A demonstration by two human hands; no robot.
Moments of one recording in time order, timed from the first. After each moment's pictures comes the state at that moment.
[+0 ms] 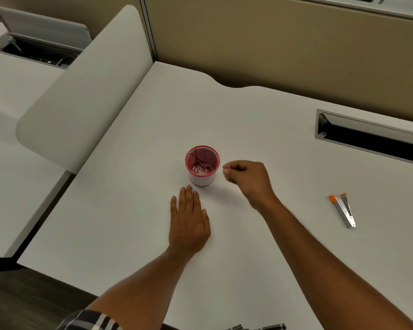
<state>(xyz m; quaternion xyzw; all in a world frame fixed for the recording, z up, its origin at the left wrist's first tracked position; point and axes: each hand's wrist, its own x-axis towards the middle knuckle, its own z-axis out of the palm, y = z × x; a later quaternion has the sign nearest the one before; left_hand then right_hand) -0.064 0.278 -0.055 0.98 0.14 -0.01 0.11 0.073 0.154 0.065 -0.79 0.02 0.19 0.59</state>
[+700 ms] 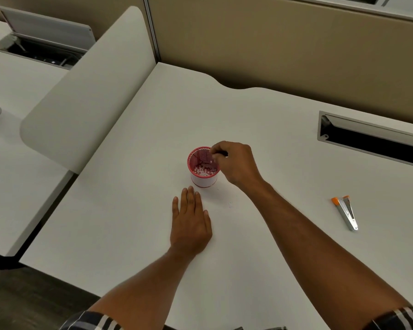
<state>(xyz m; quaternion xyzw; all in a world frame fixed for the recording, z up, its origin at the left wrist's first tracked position) -0.064 0.278 -0.055 0.98 0.15 -0.01 0.11 0.094 0.196 0.089 -0.89 -0.18 0.11 0.41</state>
